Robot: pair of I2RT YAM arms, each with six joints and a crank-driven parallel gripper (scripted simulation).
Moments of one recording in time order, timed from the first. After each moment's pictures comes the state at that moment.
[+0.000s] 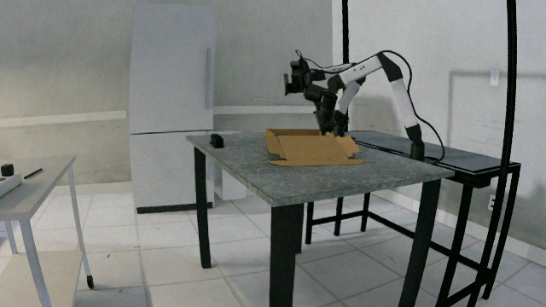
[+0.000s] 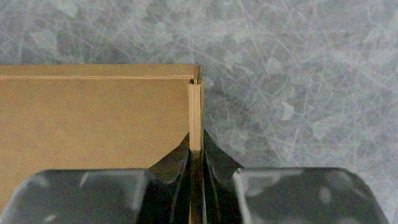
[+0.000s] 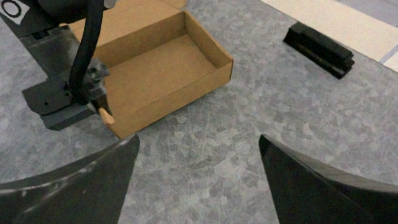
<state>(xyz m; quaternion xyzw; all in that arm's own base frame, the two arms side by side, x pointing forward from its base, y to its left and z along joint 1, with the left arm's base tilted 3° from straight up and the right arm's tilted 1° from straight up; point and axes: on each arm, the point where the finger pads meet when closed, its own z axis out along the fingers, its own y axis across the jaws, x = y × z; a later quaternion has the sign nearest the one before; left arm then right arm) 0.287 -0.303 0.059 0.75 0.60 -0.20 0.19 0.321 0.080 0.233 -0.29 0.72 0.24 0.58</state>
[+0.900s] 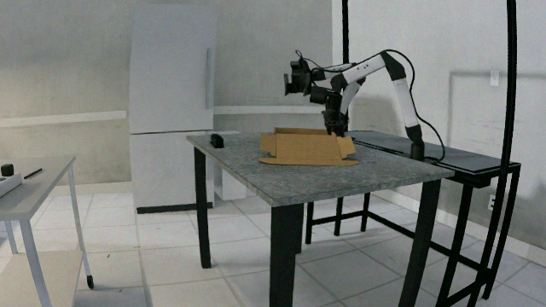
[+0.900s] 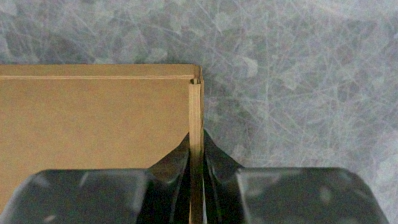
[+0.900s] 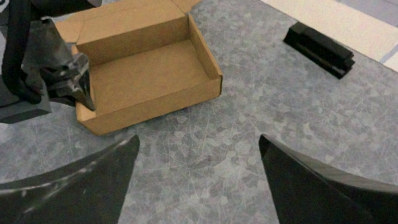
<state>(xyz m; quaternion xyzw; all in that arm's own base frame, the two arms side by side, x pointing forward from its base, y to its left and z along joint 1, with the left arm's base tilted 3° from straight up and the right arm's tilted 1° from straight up) 0.269 -0.273 0.061 0.81 0.52 -0.21 0.16 0.321 0.080 0.233 -0.29 0.72 0.24 0.58</state>
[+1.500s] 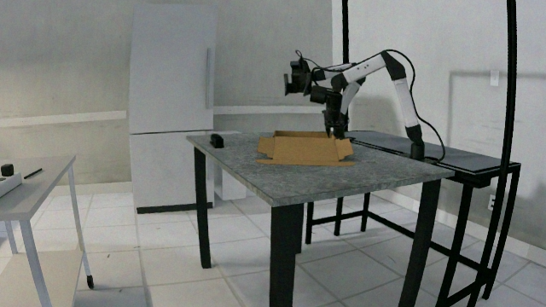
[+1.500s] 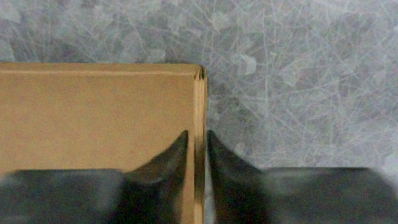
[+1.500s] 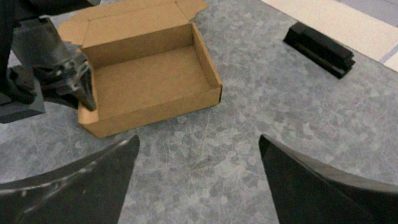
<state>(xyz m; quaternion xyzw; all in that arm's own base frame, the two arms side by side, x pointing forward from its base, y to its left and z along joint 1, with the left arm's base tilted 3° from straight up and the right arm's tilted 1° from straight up) 0.269 -0.273 0.063 0.82 0.51 -0.21 0.17 0.321 0.080 0.233 -0.29 0.72 0.24 0.58</state>
